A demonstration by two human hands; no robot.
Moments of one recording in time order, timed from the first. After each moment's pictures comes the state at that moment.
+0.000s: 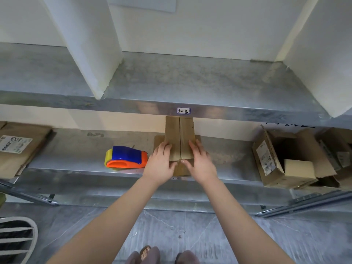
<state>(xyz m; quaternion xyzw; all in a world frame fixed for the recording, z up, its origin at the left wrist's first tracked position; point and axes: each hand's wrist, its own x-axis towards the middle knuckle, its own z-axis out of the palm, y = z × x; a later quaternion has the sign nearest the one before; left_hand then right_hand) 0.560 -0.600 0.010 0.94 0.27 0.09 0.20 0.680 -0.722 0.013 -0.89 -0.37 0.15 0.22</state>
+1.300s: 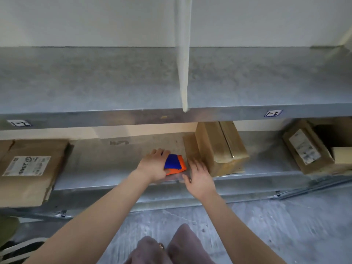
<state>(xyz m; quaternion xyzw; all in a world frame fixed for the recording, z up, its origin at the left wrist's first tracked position) 0.479 -0.424 -0.016 0.98 0.13 -0.10 0.12 0.559 -0.607 -0.058 -0.91 -0.34 0.17 0.17</state>
